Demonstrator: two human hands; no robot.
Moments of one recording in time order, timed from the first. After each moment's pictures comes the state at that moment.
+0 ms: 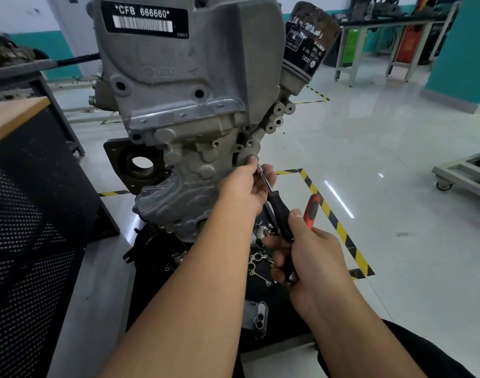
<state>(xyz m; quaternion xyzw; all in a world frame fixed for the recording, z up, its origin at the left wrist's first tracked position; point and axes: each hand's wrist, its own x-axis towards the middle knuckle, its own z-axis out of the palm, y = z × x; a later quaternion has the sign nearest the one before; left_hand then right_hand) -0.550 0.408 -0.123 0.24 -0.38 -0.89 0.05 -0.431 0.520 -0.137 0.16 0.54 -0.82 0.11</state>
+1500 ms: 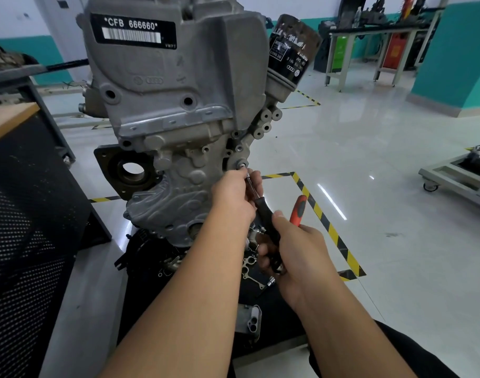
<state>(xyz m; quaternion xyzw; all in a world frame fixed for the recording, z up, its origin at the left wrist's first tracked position) -0.543 0.417 -0.121 0.26 -0.40 -0.88 0.06 -0.437 0.521 -0.130 0.15 0.55 -0.81 0.12</state>
